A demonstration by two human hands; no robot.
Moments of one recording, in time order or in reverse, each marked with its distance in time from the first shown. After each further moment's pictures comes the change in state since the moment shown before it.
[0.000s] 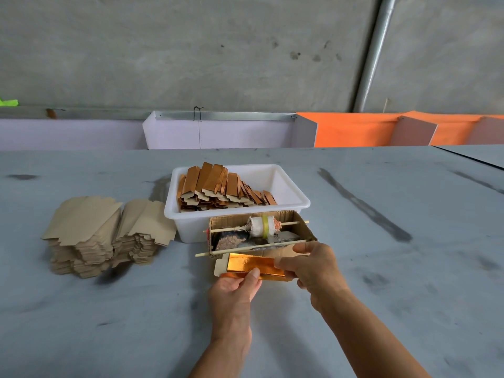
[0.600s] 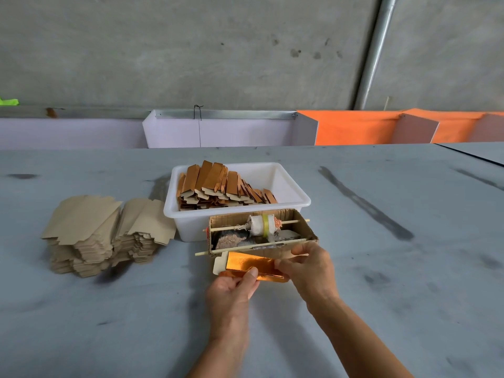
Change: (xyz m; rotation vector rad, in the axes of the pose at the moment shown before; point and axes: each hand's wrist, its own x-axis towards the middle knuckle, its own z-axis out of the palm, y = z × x) left_hand 0.003 -0.001 -0.003 -0.023 -0.018 0.025; right_hand 0.011 0.025 0.010 -0.056 0.111 -0.165
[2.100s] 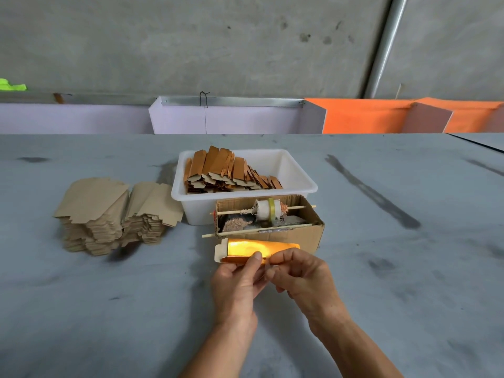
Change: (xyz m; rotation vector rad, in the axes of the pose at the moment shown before) left_hand -0.020 0.015 0.000 -0.105 -0.035 -0.083; right_hand -0.050 0.007 -0.007 0.384 -0.378 -0.147
